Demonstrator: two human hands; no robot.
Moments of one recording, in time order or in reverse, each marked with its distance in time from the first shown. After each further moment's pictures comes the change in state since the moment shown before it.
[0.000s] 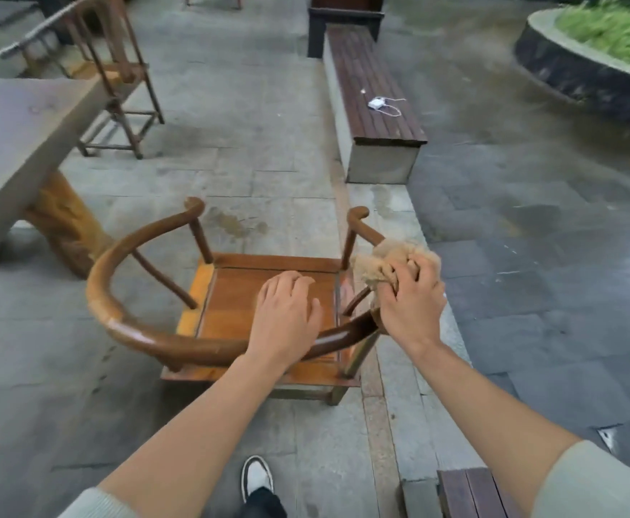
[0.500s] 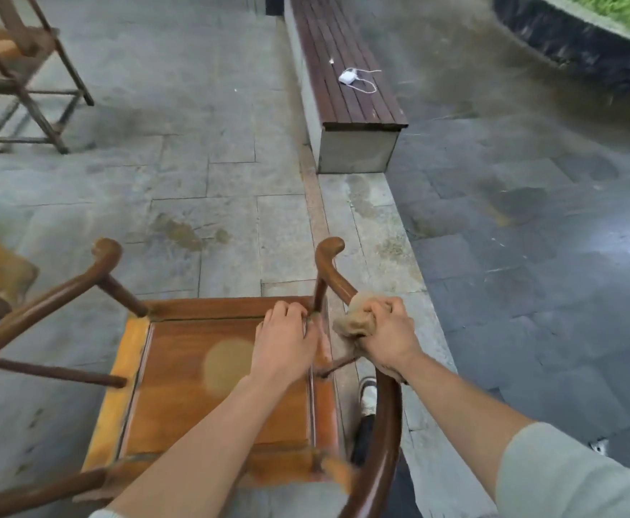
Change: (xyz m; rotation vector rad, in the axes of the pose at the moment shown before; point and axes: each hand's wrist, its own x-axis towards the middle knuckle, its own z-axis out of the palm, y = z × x) left_hand 0.229 -0.028 0.168 -0.148 -0.380 -0.230; right_hand 0.227 0.093 0.115 -0.136 -0.552 0.209
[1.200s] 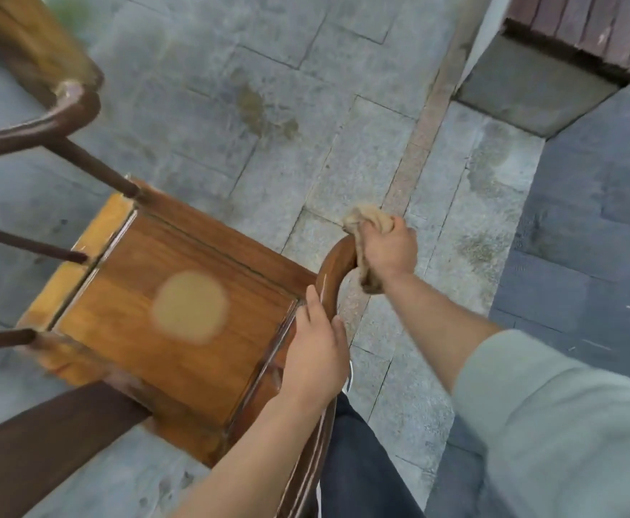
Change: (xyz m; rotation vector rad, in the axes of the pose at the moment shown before) left_hand 0.201 0.073 0.166 -0.414 0.064 -0.695; right_hand 0.387 -0.023 0.041 0.253 -0.062 -0.048
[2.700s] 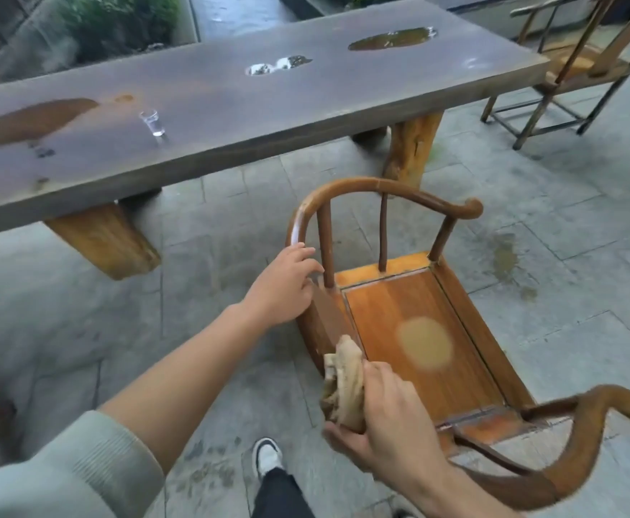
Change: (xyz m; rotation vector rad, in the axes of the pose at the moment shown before) left_hand -0.335 -0.288 -0.340 0.261 0.720 0.047; right_hand -0.558 -0.055 0.011 -0.611 -0.611 -1.522
